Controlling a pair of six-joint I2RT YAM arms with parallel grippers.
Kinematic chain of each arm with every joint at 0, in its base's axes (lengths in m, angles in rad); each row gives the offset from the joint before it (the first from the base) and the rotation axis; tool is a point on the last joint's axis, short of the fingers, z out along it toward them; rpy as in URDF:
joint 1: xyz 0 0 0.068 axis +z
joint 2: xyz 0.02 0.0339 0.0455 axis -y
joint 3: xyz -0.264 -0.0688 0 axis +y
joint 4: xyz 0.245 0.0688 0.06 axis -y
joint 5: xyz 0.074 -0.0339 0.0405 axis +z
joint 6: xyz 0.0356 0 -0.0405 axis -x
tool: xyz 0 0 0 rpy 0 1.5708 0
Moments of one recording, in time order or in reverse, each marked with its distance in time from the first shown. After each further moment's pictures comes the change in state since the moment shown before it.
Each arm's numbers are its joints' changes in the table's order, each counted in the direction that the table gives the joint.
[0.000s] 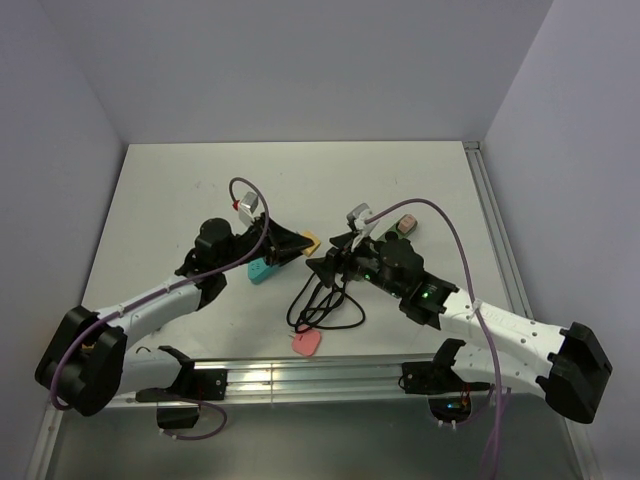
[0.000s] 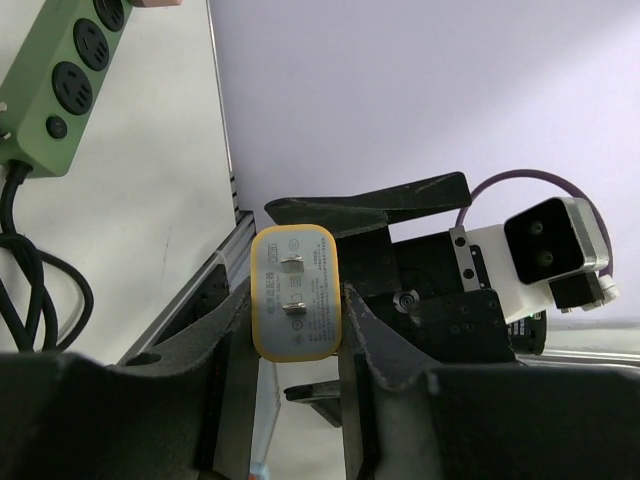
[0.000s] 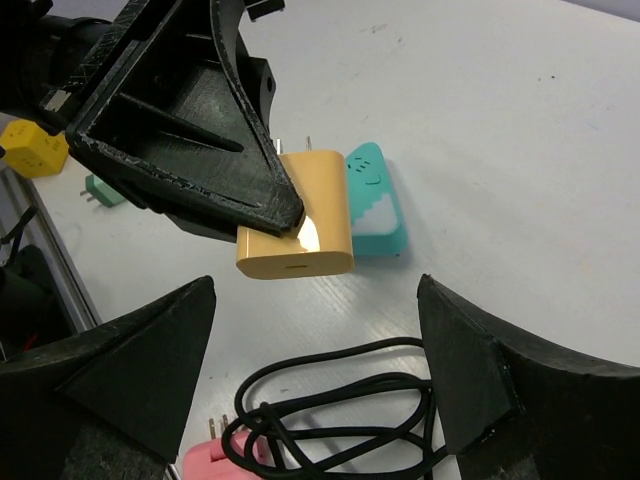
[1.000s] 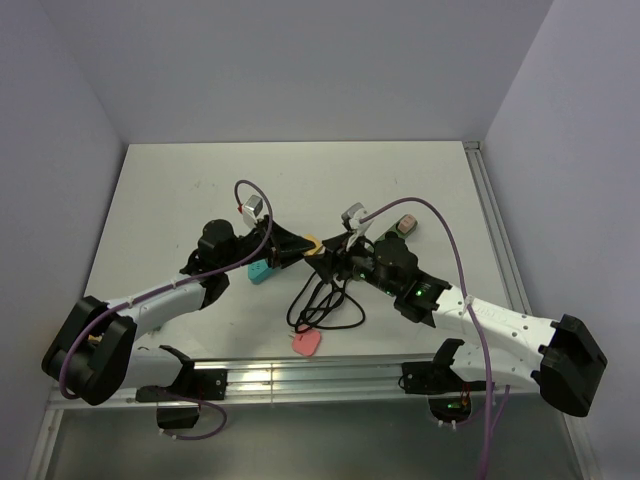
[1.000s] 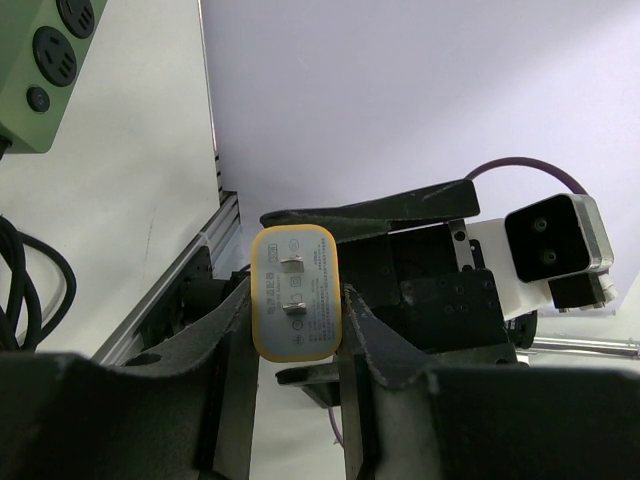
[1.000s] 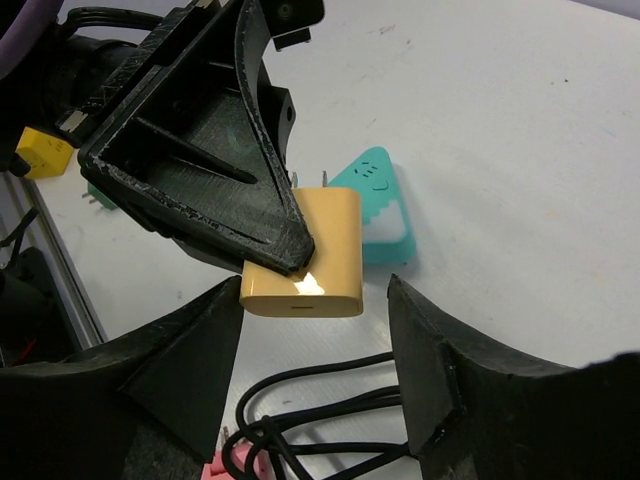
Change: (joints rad) left arm 0.006 -0.060 0.026 0.103 -0.061 0.076; right arm 0.006 -0.057 0.000 0.063 0.007 -0.001
